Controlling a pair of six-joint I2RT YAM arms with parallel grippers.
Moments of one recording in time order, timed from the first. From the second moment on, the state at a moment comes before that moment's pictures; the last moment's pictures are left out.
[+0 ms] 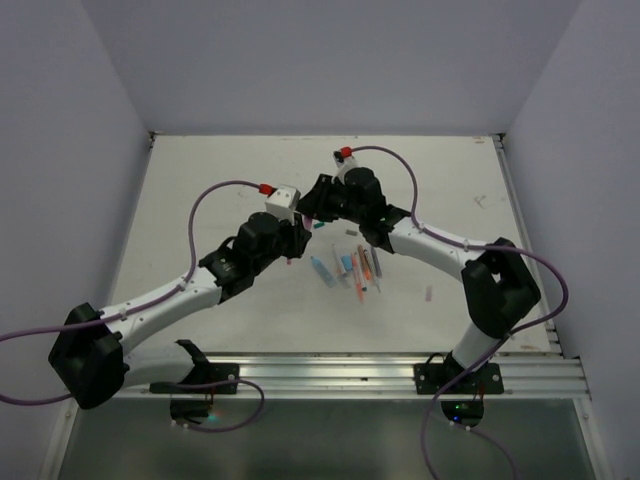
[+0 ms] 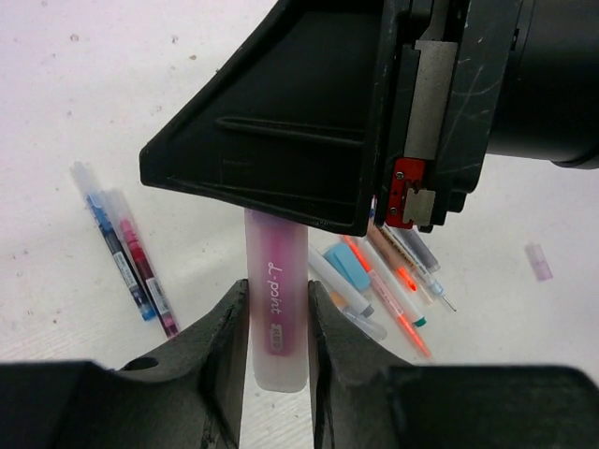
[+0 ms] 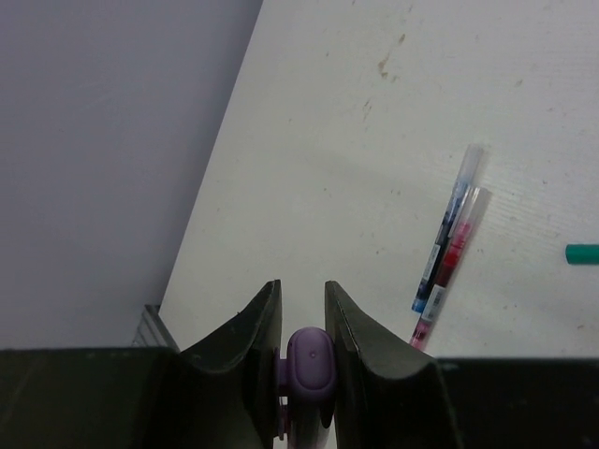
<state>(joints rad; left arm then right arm) -0.76 1.20 0.76 0.04 -0.19 -0.35 0.67 1.69 1.16 0.21 -0.20 0.77</state>
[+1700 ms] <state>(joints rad) -0.58 1.27 0.60 0.79 0.57 -0.68 0.51 1.52 1.05 0.64 -0.82 0.79</state>
